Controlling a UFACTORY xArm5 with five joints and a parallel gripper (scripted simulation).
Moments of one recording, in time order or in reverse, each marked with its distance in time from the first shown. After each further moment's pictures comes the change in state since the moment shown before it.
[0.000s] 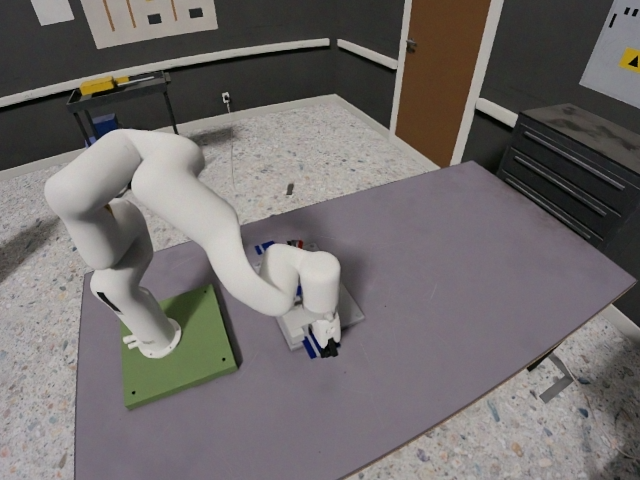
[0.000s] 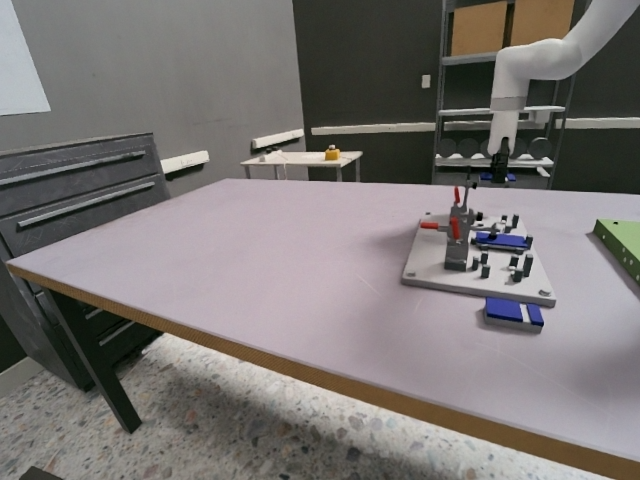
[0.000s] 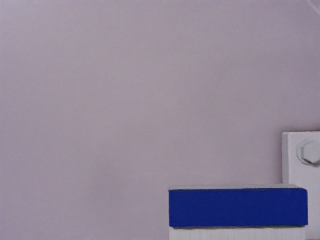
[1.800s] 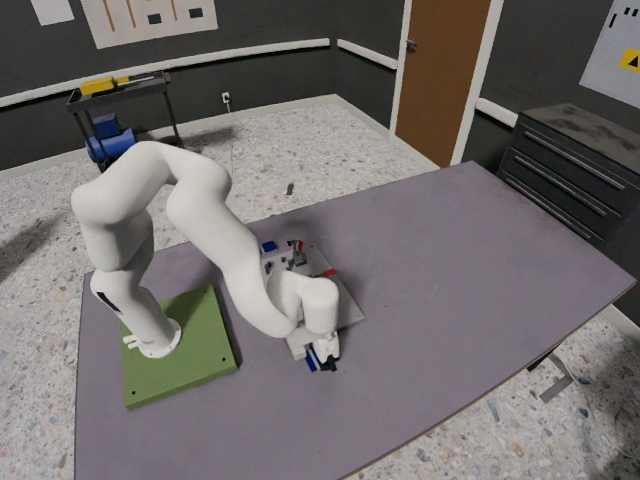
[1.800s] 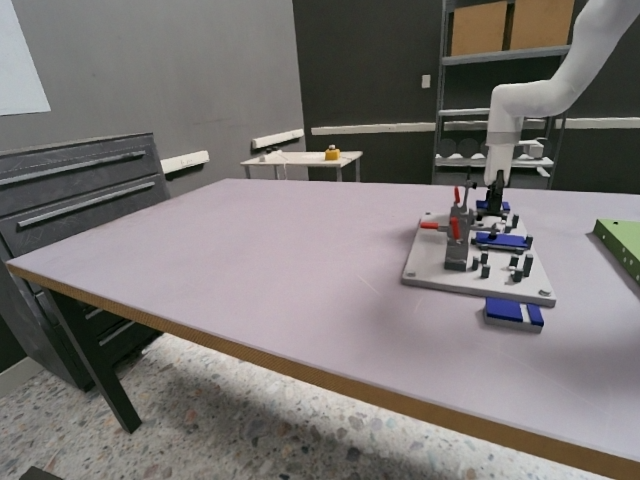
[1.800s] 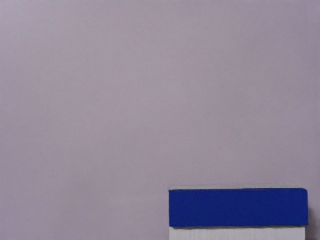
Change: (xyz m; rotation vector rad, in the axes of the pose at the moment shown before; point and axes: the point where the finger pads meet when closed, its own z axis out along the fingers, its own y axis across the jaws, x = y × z) arm 0.001 -0.001 0.076 0.000 0.000 0.000
